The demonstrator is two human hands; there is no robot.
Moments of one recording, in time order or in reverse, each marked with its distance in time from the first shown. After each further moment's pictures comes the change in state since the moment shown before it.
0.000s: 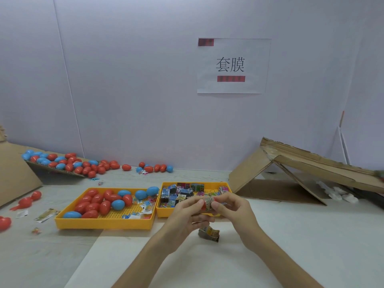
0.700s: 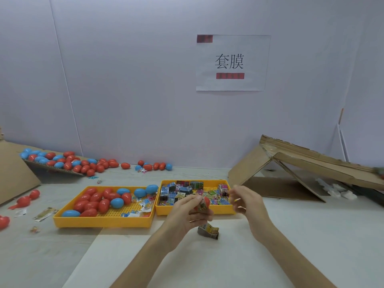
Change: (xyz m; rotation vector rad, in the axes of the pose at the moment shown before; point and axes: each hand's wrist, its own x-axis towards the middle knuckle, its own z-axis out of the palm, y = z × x) left_hand 0.003 -0.002 0.000 -0.007 0.083 -0.031; right_hand 0.012 -0.003 -0.027 0.076 0.224 0.174
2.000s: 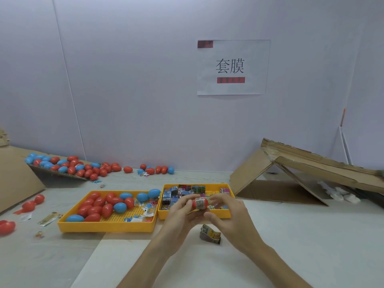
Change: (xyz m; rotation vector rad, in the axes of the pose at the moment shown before) left_hand -0.005 0.005 -0.002 -0.114 0.145 0.073; right_hand -0.022 0.012 0.029 -0.721 -0.153 -0.625
